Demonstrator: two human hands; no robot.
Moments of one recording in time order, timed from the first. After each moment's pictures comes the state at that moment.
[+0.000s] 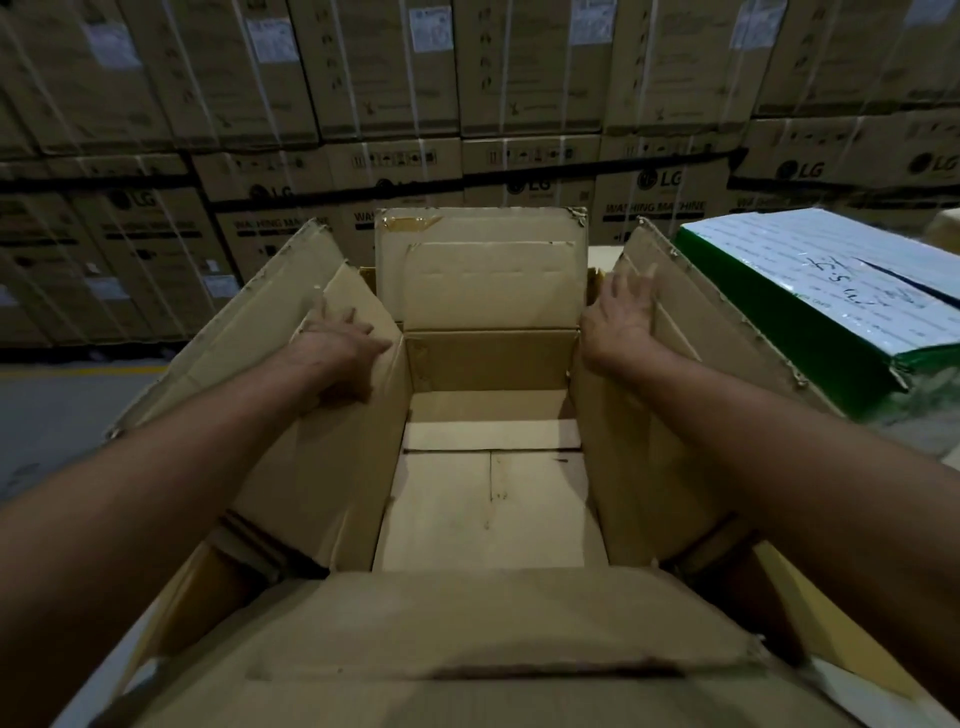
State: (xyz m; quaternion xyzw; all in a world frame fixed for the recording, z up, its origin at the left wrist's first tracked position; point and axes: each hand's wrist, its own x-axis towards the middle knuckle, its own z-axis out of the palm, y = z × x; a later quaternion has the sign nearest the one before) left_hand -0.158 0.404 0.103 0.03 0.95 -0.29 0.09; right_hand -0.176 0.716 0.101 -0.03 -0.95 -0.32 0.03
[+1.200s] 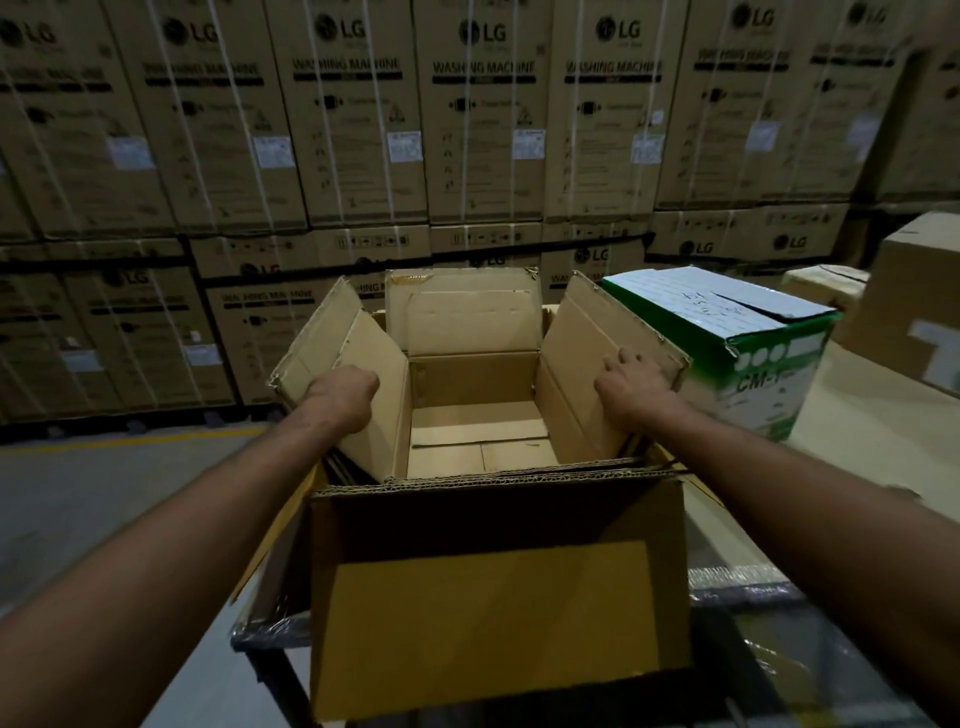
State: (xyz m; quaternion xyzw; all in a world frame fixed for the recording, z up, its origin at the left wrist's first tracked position) left_hand 0.065 0.394 0.146 0.02 0.99 -0.09 -0.08; right_hand 0.051 0.749 0.125 0.01 -0.98 -0.22 0.04
